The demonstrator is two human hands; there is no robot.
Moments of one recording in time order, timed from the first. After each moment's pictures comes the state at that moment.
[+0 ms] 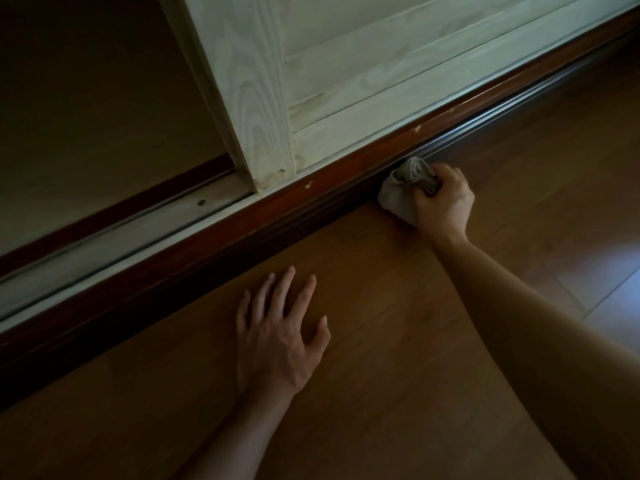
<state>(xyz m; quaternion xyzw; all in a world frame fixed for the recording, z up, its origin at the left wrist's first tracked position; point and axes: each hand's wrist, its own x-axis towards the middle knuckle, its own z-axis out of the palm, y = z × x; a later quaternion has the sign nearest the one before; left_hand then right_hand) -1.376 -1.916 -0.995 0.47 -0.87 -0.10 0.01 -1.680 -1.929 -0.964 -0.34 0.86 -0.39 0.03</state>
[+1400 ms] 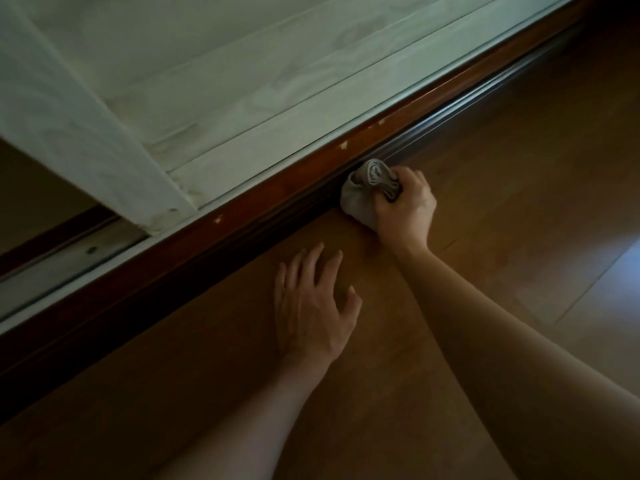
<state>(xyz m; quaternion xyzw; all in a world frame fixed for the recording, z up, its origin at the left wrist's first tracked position) -1.537 -1.915 -0.995 0.44 -0.88 -0.14 0.06 -1.720 -1.927 -0.963 -0.31 0.83 -0.45 0.05</state>
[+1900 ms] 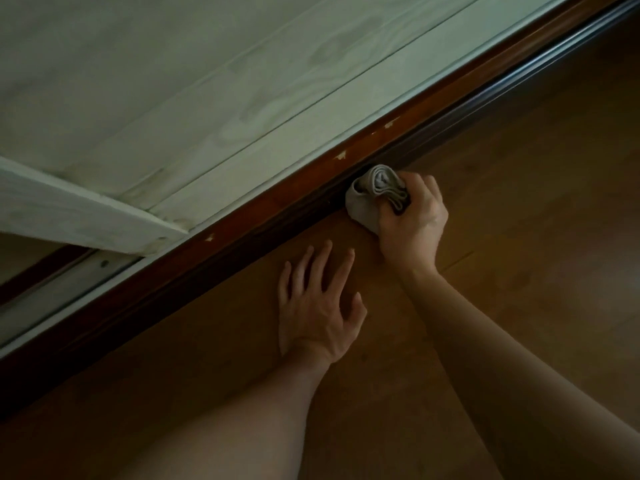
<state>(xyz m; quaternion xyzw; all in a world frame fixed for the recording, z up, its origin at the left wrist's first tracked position) -1.559 -1.913 -0.992 0.46 -0.88 -0.09 -0.05 -1.737 -1.927 -0.966 -0.33 0.82 -0.46 0.10</state>
